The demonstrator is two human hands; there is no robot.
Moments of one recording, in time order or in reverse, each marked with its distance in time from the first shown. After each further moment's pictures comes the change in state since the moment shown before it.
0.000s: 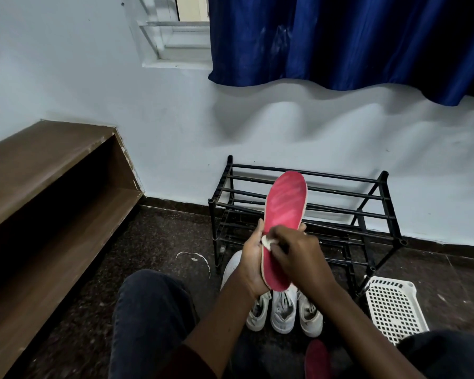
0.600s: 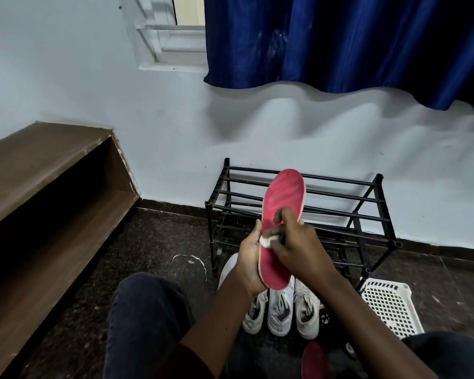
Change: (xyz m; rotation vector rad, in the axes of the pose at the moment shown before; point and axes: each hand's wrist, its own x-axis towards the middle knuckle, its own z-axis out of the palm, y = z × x) left_hand 0.001 0.005 0.004 -0.073 -0.025 -0.010; right_hand 0.014 -0.007 -0.018 0.112 -0.076 0.046
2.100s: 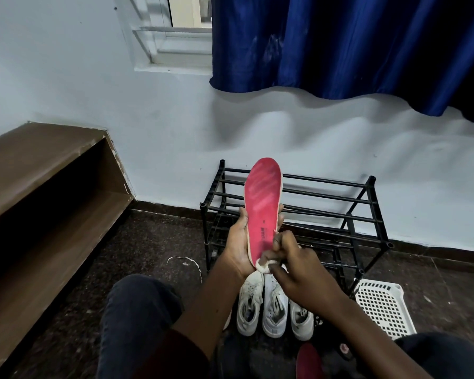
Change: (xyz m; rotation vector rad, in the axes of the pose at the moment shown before) left_hand 0.004 0.027 0.009 0.008 -0.034 0.019; right_hand -0.035 -0.001 -0.009 0.082 -0.151 -0.077
